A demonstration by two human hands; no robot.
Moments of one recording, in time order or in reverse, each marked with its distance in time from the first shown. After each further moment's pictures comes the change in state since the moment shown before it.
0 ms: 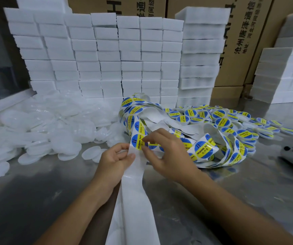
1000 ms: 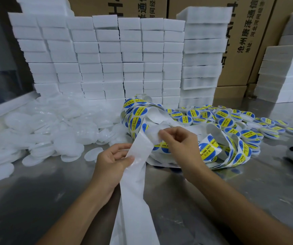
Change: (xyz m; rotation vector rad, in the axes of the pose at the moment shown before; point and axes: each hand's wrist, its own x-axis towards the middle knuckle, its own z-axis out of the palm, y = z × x) left_hand -0.003 0.006 -0.003 0.044 0.116 -0.018; right_hand 0.010 0.004 -0.009 0.590 0.222 0.756
